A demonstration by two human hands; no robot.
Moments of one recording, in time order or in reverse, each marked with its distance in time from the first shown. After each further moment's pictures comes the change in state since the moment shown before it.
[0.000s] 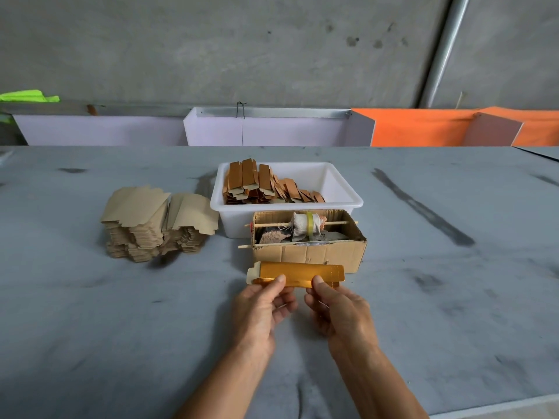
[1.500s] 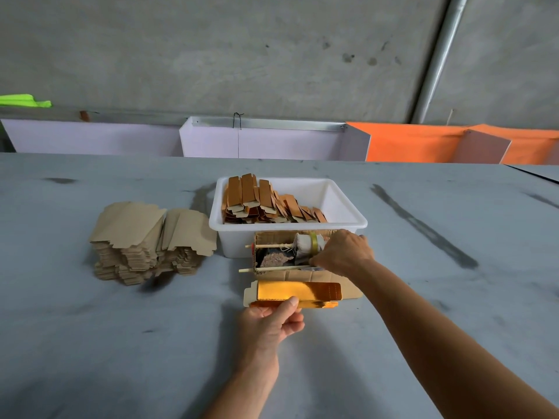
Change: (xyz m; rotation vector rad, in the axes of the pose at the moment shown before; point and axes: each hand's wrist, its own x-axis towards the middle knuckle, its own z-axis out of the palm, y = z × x) left_hand 0.022 -0.003 -0.001 0.102 -0.045 0.123; right_hand 0.098 -0.087 0.047 -1.621 0.130 -0.435
